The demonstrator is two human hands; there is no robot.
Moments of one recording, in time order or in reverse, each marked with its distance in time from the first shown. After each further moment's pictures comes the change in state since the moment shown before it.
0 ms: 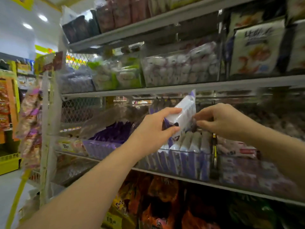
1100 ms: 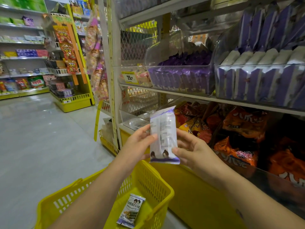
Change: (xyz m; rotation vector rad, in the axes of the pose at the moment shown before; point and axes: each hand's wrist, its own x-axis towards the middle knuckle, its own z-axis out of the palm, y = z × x) left_hand -0.272 -0.160 -0.042 -0.577 0.280 -0.902; right_hand -0.111 -0.149 0.304 1.548 -0.632 0.168
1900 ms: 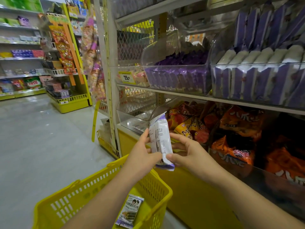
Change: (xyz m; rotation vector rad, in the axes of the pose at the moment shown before) left_hand 0.000 -0.023 0.017 0.196 0.005 0.028; right_hand -0.002 0.003 0.003 -0.295 0.051 0.004
